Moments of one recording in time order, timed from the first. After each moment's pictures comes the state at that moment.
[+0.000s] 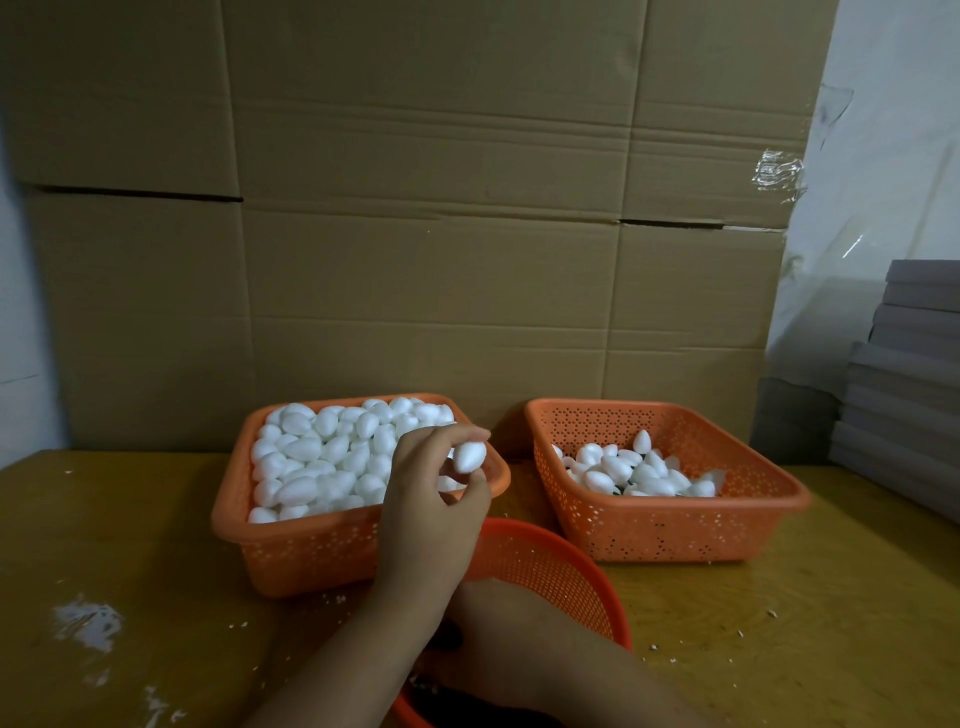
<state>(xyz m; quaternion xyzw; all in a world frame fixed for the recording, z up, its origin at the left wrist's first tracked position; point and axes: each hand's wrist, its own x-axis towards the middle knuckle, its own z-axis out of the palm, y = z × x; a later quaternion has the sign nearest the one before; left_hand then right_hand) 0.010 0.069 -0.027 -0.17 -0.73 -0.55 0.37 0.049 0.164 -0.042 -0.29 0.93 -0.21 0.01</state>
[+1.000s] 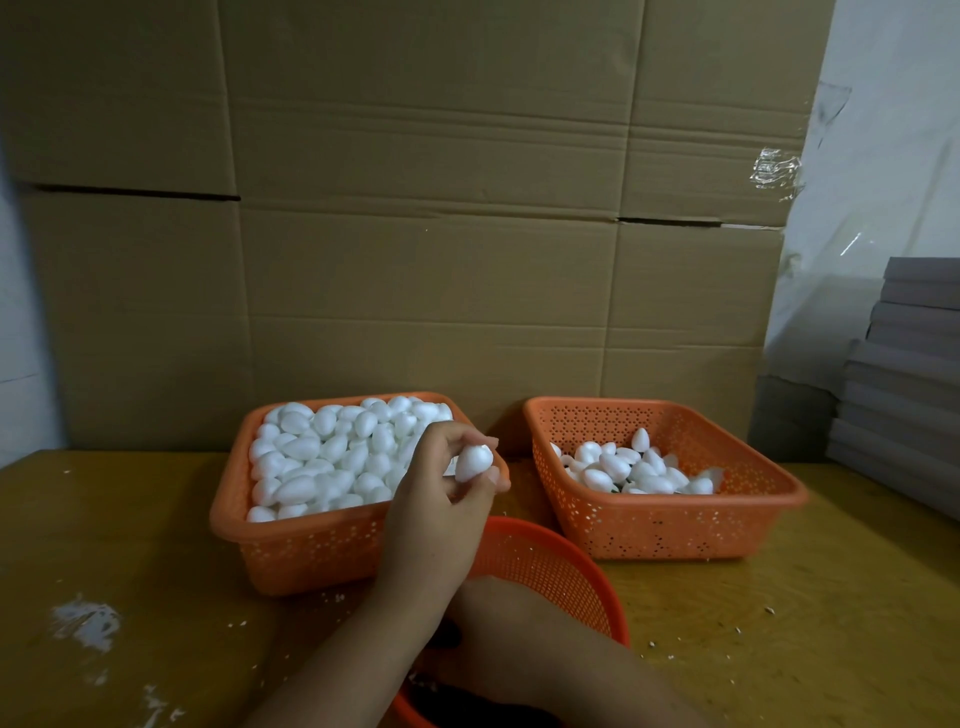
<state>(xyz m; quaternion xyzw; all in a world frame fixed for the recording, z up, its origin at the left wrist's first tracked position) 0.017 0.072 -0.025 -0.18 -0.71 -0.62 0.27 0.052 0.164 -0.039 -0.29 0.94 -0.19 0.01</state>
